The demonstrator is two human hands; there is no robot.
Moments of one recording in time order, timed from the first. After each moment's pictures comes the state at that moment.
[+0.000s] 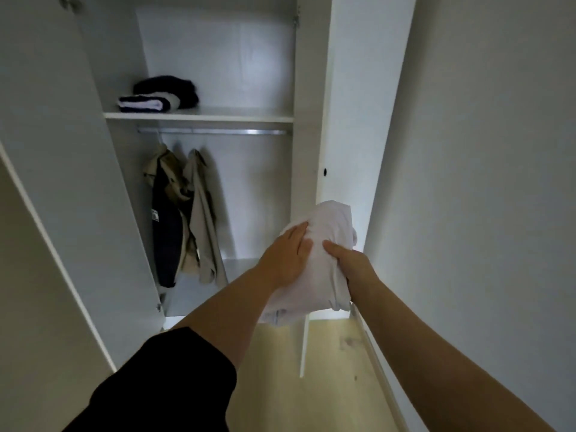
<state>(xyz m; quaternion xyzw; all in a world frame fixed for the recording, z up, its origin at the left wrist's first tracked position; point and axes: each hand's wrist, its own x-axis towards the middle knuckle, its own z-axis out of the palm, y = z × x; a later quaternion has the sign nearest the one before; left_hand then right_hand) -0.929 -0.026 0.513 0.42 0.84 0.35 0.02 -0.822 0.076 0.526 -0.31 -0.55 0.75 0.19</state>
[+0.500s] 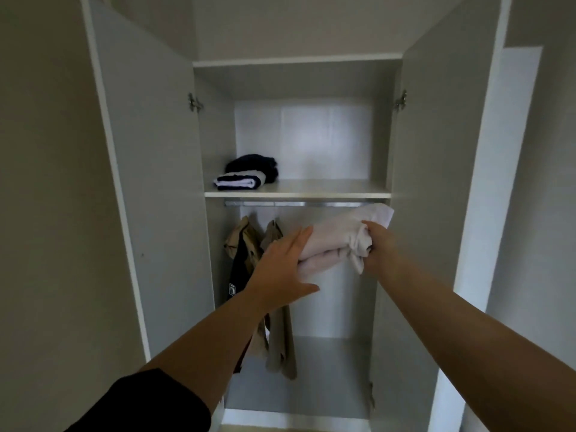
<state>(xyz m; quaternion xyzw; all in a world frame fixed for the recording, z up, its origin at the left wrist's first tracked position) -1.193 -0.198 0.610 0.45 0.81 0.28 -0.23 -1.112 -0.034 0.677 -0.18 -0.49 0.82 0.22</state>
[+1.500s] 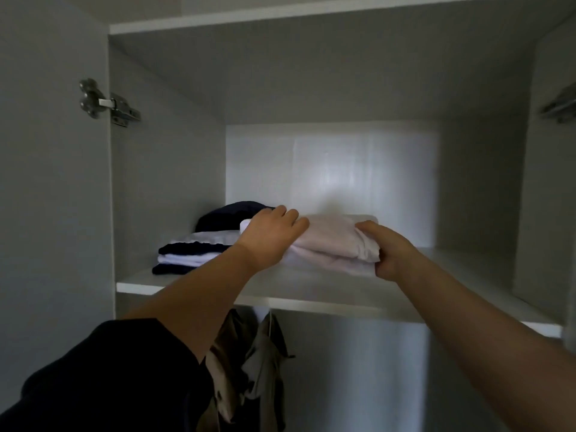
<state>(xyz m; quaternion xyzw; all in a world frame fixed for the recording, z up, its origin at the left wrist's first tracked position) -1.723 -0.003 0.760 0.42 0.71 -0.14 -0.54 -1.649 0.203 0.757 -0.08 -0.61 0.78 0.15</state>
